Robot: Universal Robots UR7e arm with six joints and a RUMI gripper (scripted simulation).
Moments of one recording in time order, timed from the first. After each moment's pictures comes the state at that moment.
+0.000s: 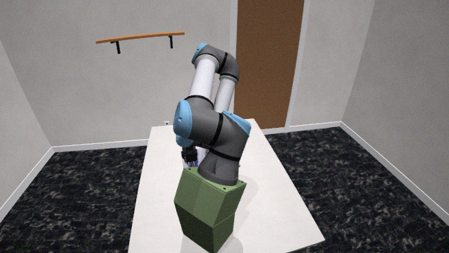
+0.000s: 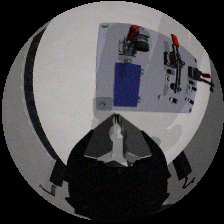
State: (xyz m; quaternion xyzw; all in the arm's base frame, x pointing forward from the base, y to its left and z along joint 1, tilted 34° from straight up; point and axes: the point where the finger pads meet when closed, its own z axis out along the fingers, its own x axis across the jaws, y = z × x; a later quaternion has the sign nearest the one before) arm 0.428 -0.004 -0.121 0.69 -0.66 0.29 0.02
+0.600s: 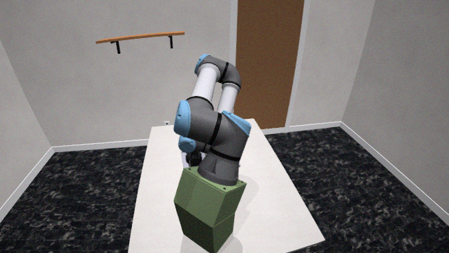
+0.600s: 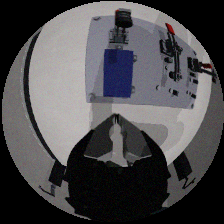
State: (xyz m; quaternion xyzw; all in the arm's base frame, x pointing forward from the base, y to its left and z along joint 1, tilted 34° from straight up) arm 0.410 -0.030 -0.133 0.69 -0.66 0.29 0.02
